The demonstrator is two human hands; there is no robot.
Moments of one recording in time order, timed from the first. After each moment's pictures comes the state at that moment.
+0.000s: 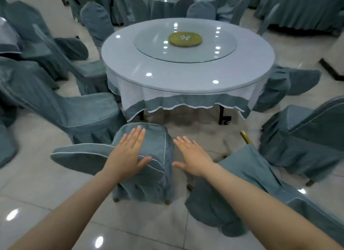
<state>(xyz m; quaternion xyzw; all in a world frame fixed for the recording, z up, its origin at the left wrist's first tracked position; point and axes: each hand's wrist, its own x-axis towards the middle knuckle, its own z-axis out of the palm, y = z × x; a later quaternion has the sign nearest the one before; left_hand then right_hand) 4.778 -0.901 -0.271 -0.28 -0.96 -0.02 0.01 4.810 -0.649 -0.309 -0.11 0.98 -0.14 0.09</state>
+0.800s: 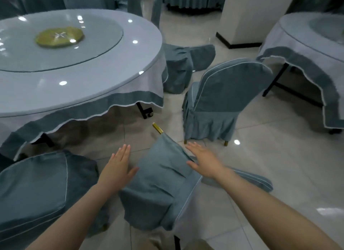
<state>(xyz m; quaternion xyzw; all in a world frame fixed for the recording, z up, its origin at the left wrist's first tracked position) 4.824 -0.505 -0.356 -0.38 -0.91 -0.08 -0.12 5.001 -0.235 -0.359 0.17 0.96 -0.21 0.07</state>
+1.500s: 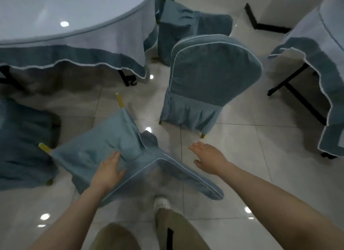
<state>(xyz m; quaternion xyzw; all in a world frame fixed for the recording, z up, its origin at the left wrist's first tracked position) 4.989 -0.260 -0.453 -0.18 -0.93 -0.13 -0.28 5.104 0.074 -0.418 0.03 0.97 -0.06 0.25</state>
